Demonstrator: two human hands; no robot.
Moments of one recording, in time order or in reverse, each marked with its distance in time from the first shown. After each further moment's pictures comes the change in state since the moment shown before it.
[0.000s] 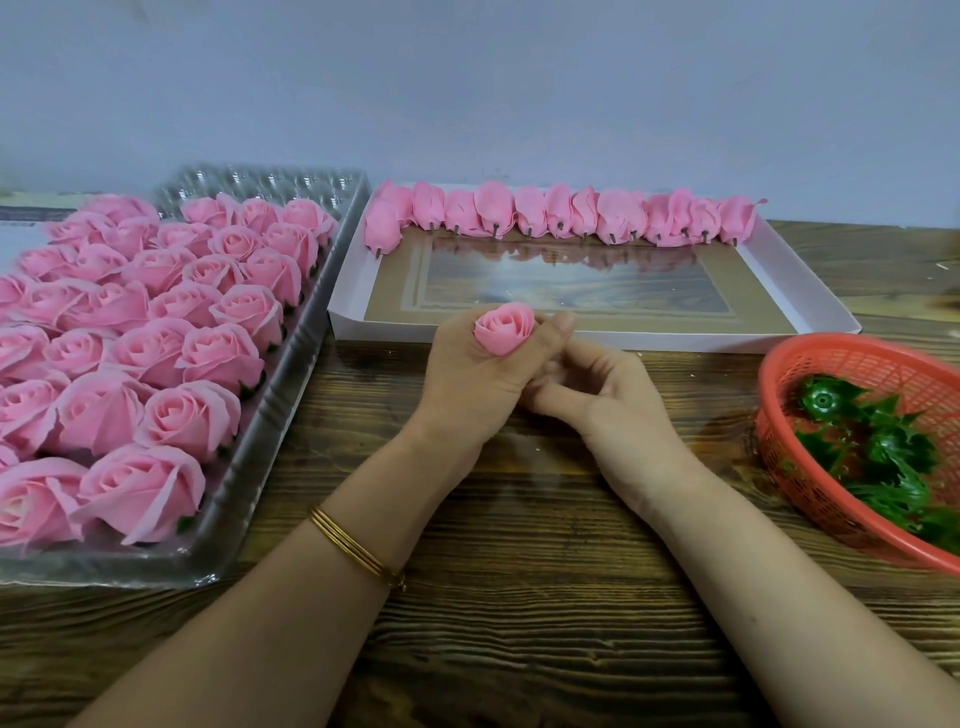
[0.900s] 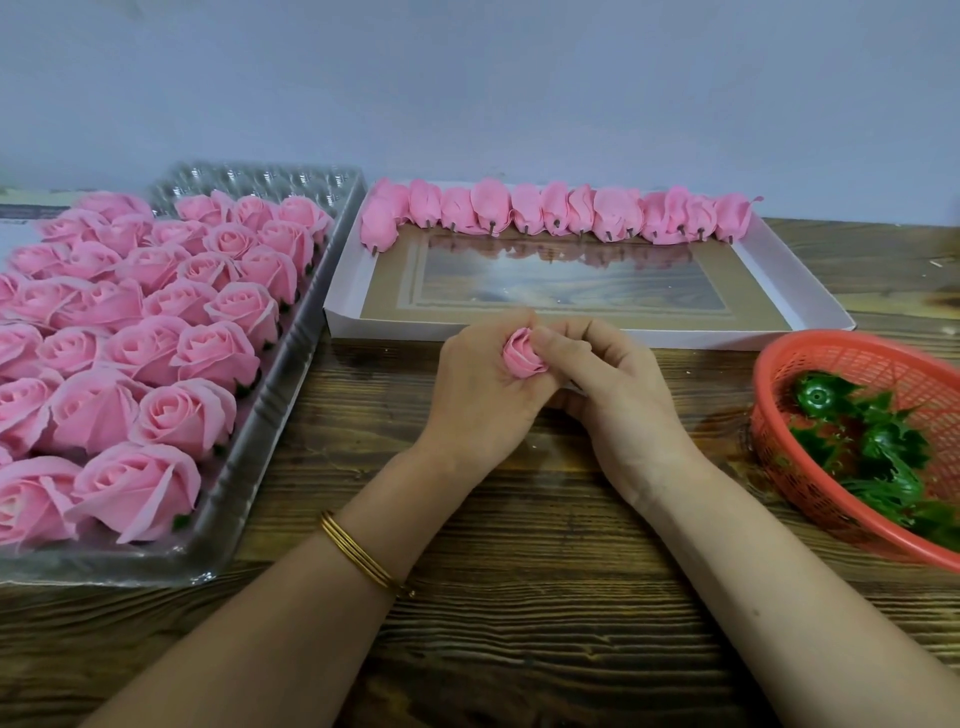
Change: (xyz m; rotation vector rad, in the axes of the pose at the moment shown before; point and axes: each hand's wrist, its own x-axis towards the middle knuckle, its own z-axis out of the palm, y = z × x) left_hand -0.004 -0.004 0.001 0.419 -0.044 0.192; right_hand -0.002 -0.012 0.001 0.196 0.112 0.096
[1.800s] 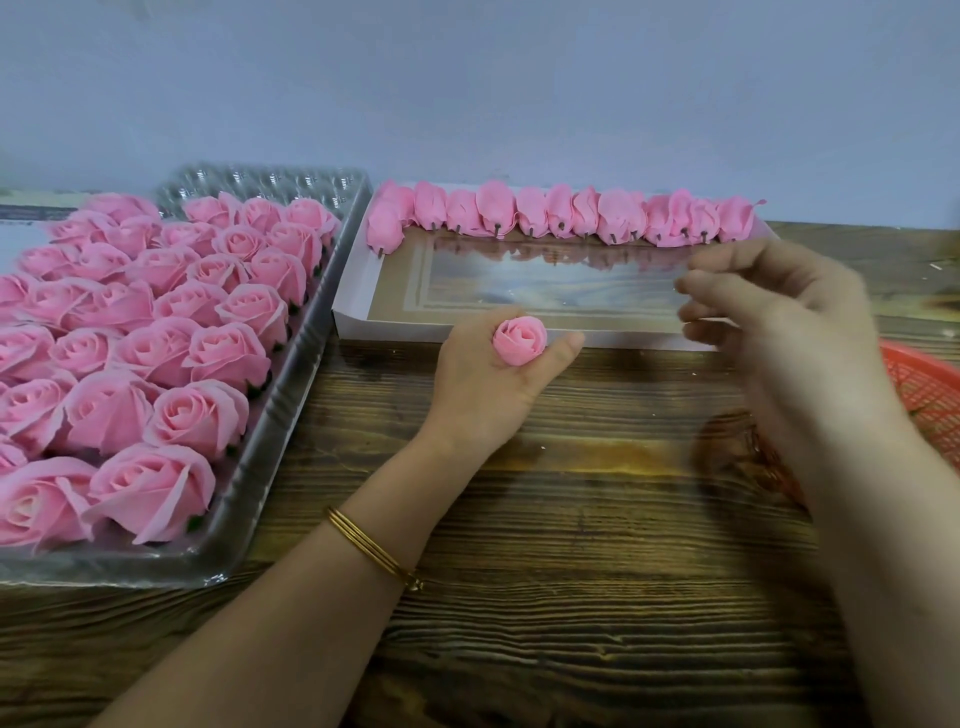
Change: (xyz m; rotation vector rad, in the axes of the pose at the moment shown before) left_hand 0.007 -0.009 -0.005 0.021 0.017 -0.092; right_hand -0.002 -0.062 -0.047 -0.277 0.296 -0.245
